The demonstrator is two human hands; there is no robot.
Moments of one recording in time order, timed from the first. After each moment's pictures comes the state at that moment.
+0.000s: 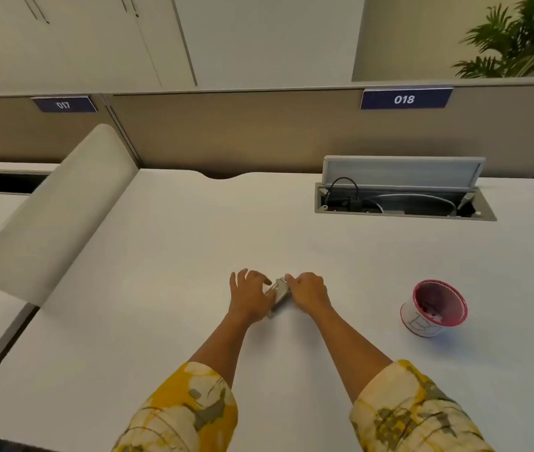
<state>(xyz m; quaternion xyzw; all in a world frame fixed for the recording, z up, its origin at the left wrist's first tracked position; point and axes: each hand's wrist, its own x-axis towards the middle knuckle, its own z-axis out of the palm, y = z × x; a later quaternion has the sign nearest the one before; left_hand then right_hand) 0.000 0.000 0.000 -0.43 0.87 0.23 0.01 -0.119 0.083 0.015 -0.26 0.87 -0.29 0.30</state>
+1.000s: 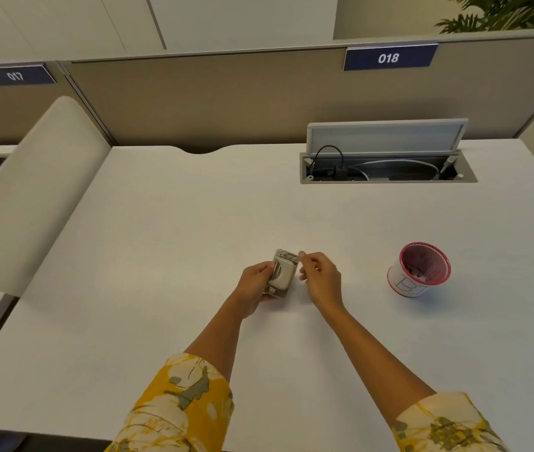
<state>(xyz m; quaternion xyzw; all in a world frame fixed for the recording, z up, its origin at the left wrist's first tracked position) 0.000 0.034 0.000 -0.42 0.52 0.74 -0.05 -0.107 0.148 0.013 -0.14 0.77 -0.56 0.27</state>
